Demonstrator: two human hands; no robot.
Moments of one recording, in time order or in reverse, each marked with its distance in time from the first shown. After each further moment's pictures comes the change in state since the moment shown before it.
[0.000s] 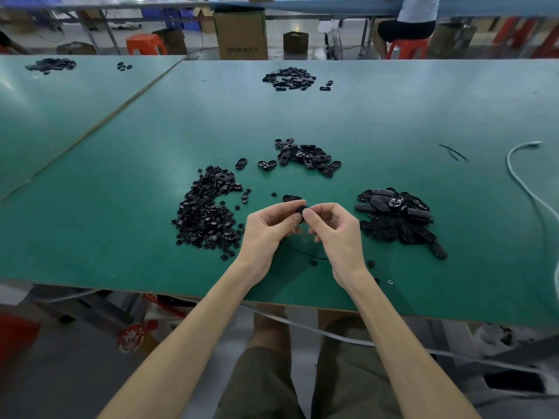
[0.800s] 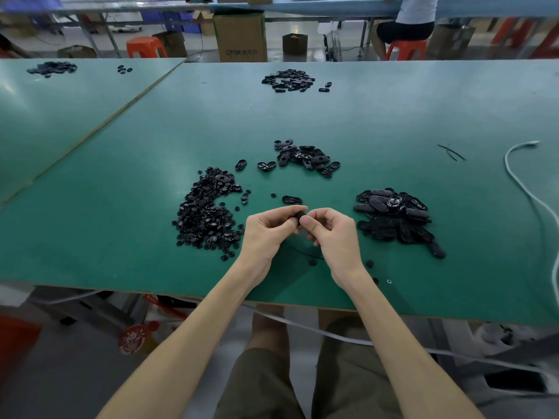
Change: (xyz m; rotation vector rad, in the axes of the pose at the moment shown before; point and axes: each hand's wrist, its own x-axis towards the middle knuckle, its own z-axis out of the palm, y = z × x) left_hand 0.000 -0.004 0.001 0.020 0.031 0.034; right_hand 0.000 -0.003 0.002 -0.058 -0.069 0.014
